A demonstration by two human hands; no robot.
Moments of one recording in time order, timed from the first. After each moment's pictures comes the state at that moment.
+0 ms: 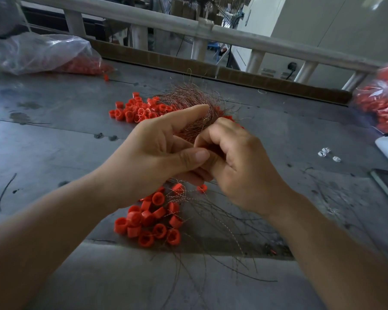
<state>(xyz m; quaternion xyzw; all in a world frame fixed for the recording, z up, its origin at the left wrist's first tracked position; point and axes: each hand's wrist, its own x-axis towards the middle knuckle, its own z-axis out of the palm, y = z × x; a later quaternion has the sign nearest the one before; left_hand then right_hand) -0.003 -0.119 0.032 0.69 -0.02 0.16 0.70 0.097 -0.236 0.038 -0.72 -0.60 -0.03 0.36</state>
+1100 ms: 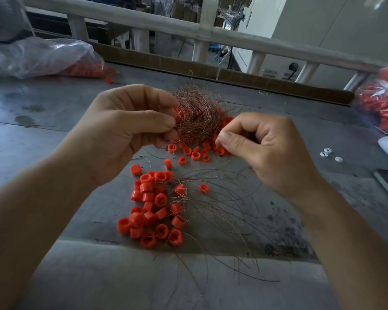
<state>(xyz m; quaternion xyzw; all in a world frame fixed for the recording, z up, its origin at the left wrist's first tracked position) -0.008 -0.089 0.048 0.63 0.05 0.25 0.73 0.111 -0.252 0.053 -0.71 -0.53 0.03 0.47</state>
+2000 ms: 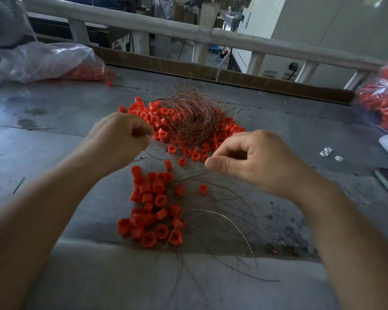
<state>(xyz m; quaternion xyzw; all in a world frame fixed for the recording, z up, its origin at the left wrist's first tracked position) 0.010 -0.059 0.013 0.88 0.28 0.24 0.29 0.119 -0.255 0.051 -0.78 -0.53 0.10 0.31</state>
